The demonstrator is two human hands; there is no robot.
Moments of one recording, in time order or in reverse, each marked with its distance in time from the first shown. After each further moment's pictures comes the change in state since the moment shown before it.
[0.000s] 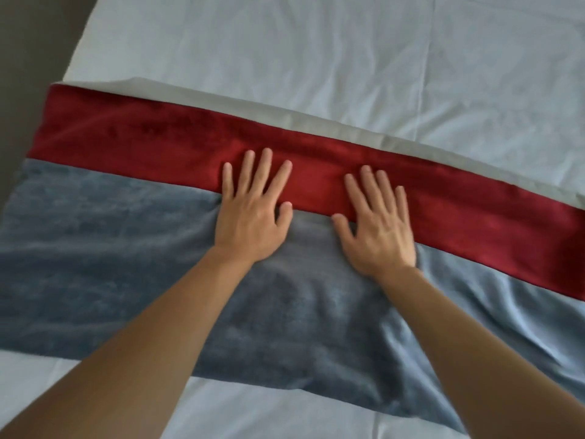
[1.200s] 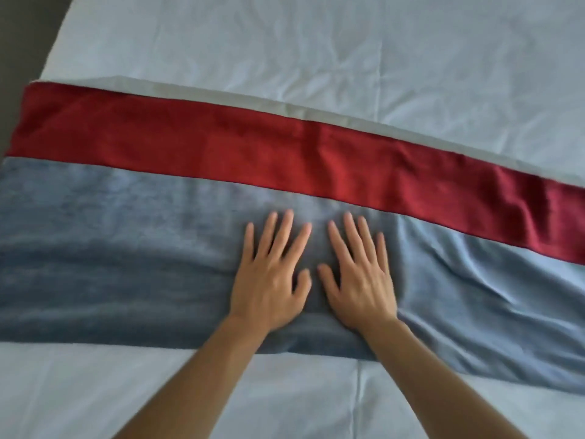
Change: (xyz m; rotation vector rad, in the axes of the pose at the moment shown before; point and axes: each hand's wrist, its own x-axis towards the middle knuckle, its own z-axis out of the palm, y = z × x) left_hand -0.119 0.074 -0.011 -0.149 -0.050 0.130; right_hand -0.130 -0.013 -0.010 0.061 -0.021 0.063
